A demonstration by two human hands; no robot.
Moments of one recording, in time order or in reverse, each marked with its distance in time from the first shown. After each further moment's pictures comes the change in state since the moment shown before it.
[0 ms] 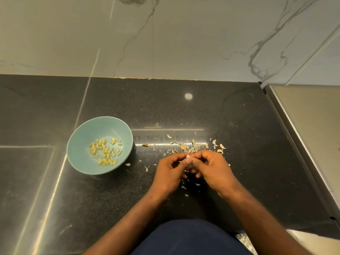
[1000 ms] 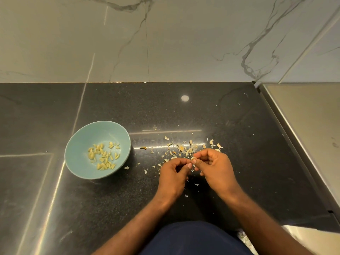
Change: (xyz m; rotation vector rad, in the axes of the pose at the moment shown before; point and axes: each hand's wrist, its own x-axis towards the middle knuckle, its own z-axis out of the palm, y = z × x) left_hand -0.006 -0.001 0.015 0.151 0.045 -0.023; right_hand -0.007 0.005 0.000 -0.004 0.226 -0.051
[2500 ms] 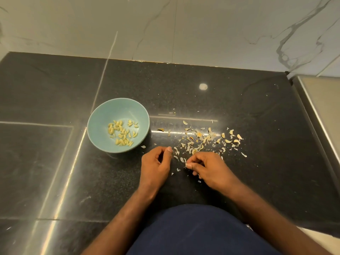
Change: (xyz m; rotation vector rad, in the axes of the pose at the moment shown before) left_hand -0.020 -0.033 -0.068 0.234 0.367 0.138; right_hand -0.006 0.004 0.034 -0.342 -0.459 0.026
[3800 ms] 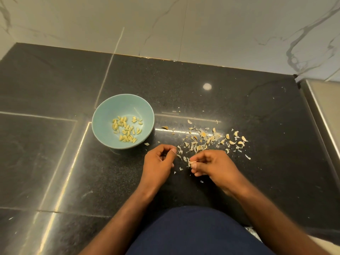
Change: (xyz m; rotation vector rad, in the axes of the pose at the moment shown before) left_hand -0.002 0.010 -0.005 -0.127 -0.083 -0.176; right_hand -0.003 -0.005 -0.005 0.366 -0.012 0.109
